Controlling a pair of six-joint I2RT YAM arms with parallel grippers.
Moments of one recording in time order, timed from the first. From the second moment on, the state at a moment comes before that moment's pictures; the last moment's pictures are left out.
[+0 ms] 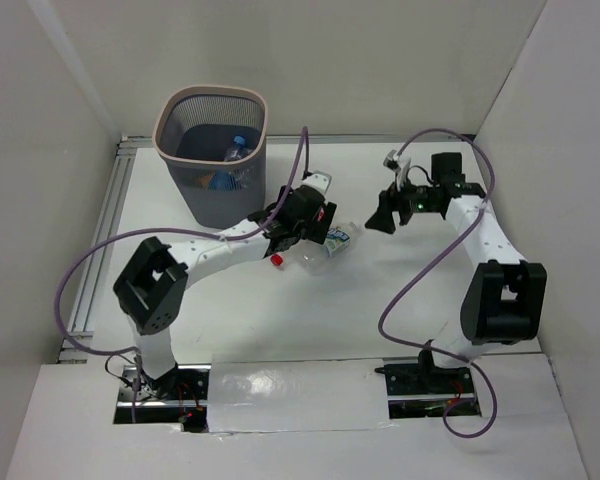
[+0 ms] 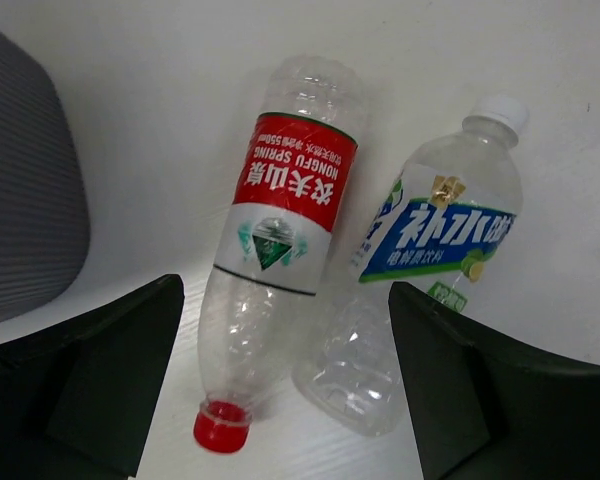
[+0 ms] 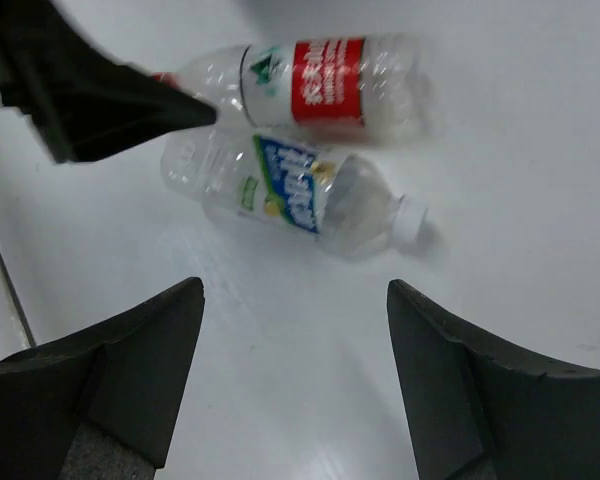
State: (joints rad) left arm -0.81 1.78 1.35 -0.22 -0.41 -0.24; right arm -0.03 1.55 1.28 -0.60 -0.92 -0.55
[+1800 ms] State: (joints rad) left arm -0.36 1.56 1.90 -0.17 -0.22 -0.40; right arm 0.08 1.33 1.07 -0.70 -0.93 -0.91
